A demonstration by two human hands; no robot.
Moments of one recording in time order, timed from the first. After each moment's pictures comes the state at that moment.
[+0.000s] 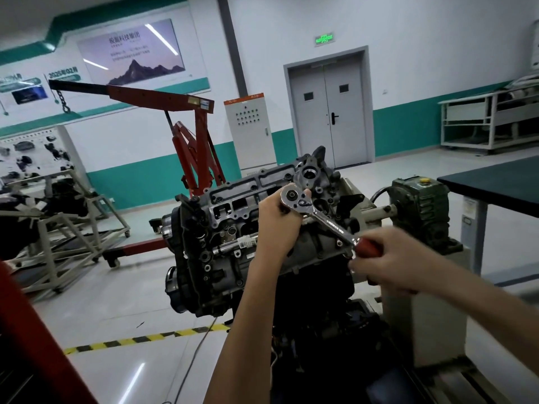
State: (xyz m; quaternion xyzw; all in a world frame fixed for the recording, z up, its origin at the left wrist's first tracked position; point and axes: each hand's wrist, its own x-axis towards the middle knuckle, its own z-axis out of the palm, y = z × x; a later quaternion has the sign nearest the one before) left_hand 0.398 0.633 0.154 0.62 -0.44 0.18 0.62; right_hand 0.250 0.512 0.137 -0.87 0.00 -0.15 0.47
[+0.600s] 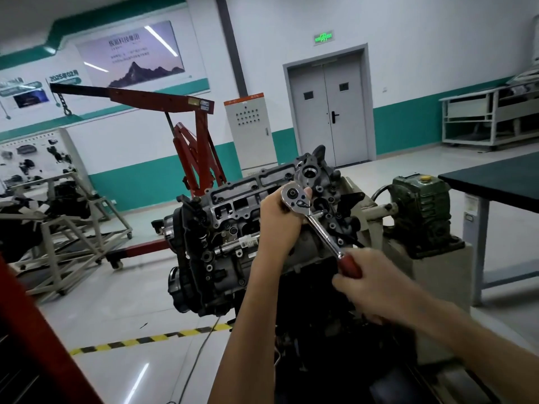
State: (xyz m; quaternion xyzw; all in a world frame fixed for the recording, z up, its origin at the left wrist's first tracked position) left_hand 0.394 0.633 0.156 0.64 -0.42 0.16 0.63; right_hand 0.258 0.545 0.110 -0.87 0.02 -0.21 0.44
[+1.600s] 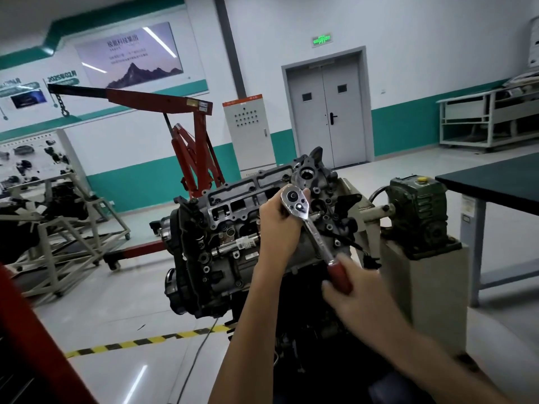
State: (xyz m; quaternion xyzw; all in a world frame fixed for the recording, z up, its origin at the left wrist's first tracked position) left_hand 0.391 0.627 0.149 0.62 -0.42 0.17 0.64; right_hand 0.264 0.567 0.082 -0.83 0.06 -0.39 0.40
